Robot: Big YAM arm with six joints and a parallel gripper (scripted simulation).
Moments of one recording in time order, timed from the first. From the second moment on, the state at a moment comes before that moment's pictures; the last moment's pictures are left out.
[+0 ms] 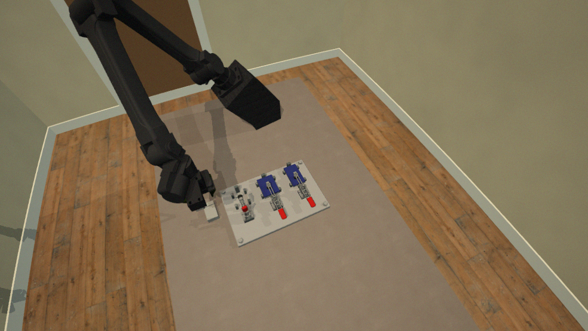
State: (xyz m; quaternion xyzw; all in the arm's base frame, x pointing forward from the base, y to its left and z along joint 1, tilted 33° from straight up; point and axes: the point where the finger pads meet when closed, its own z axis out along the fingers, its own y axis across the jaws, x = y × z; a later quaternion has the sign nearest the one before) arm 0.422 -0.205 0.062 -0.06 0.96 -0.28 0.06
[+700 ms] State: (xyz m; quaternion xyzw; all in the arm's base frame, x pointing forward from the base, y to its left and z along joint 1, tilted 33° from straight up) arm 0.422 -0.205 0.063 -0.06 0.96 -0.28 0.06
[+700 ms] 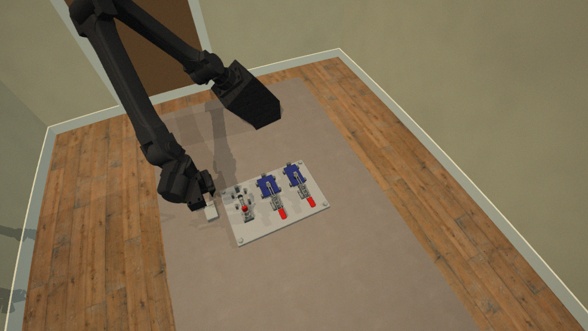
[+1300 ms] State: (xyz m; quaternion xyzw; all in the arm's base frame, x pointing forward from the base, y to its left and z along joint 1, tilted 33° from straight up) arm 0.421 -0.200 0.073 -0.06 0.96 -0.28 0.06
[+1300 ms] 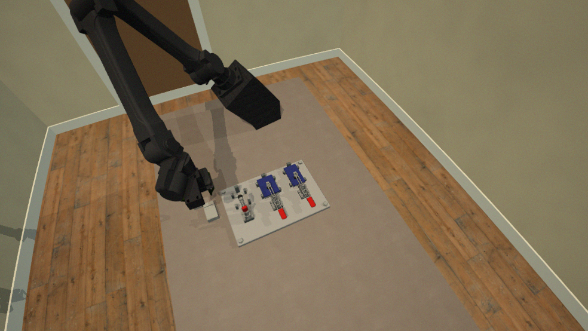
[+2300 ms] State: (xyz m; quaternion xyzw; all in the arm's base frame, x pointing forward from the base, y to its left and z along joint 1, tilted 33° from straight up) arm 0.409 -0.151 0.151 -0.06 0.96 -0.28 0.06
